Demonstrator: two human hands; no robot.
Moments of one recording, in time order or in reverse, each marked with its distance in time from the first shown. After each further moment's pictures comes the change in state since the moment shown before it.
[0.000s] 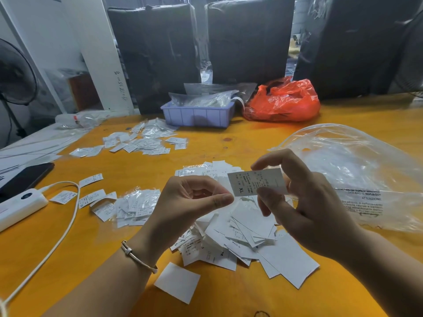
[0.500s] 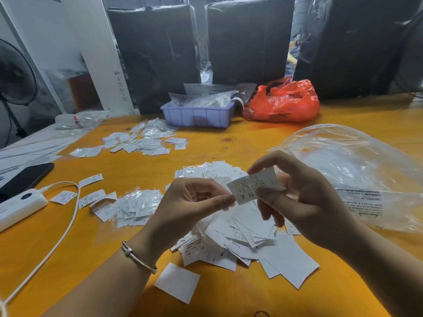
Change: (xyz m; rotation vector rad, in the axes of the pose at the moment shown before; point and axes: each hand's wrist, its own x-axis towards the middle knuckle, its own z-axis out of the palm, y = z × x) left_hand 0.001 0.000 0.001 0.014 -0.056 -0.038; right_hand 0.003 0.011 -0.001 0.331 -0.088 0.109
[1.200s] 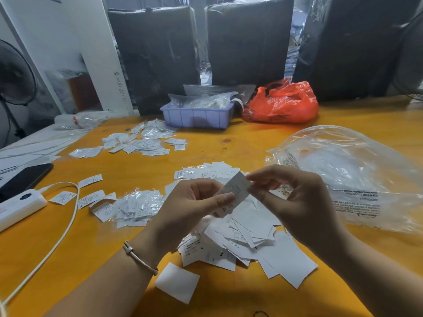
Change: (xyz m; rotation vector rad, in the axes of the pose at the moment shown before) left_hand 0.004 -0.001 0.006 -0.114 -0.023 -0.130; right_hand 0.000 0.013 0.015 -0.207 0.308 0.008
